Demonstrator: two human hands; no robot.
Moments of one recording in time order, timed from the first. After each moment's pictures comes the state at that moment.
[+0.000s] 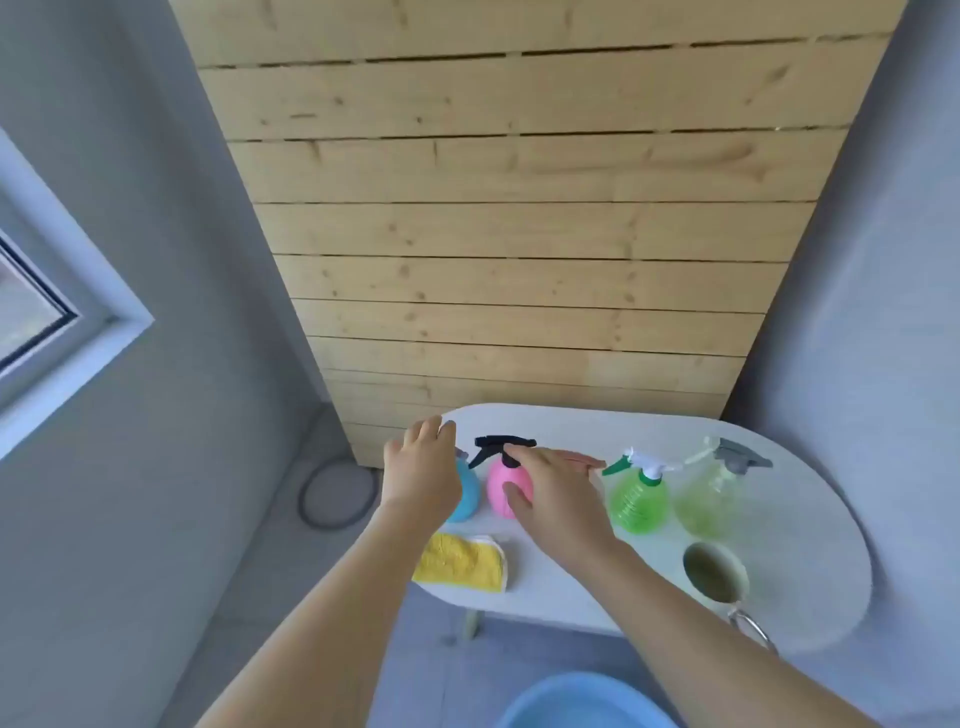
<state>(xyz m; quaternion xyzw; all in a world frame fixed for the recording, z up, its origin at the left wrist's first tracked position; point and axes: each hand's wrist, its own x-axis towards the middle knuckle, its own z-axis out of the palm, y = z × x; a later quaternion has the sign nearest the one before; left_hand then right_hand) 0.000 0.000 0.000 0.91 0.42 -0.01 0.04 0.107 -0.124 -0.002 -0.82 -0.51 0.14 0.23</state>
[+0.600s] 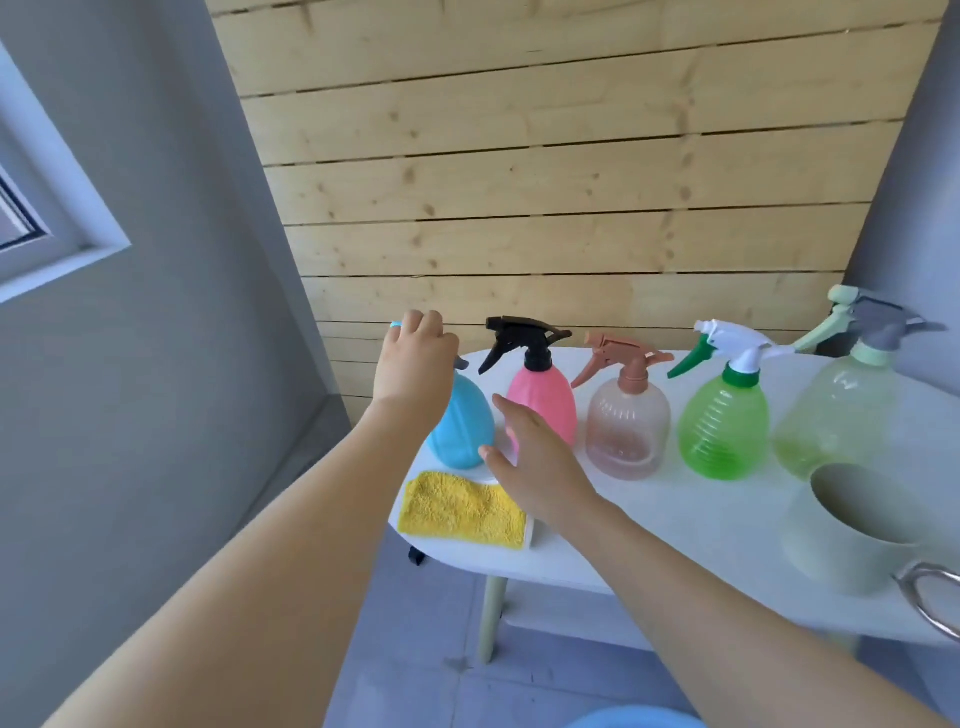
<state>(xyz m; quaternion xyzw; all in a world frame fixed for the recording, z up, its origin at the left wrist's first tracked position) 0.016 0.054 -0.153 0.91 0.38 0.13 -0.12 0.098 -0.072 -0.222 -0.73 -0.52 0.21 0.39</state>
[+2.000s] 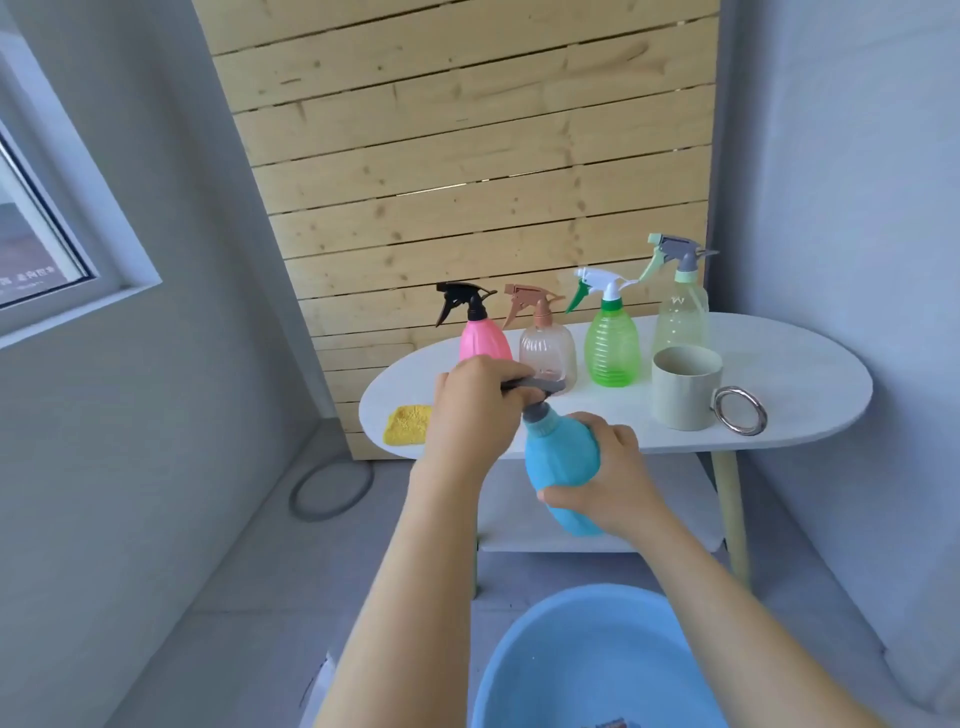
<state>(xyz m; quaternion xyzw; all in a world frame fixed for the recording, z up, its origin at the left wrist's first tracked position) -0.045 -0.208 -0.168 0.89 0.29 0.30 0.22 0.063 -0.298 -0.266 -0.78 -0.39 0.15 0.47</state>
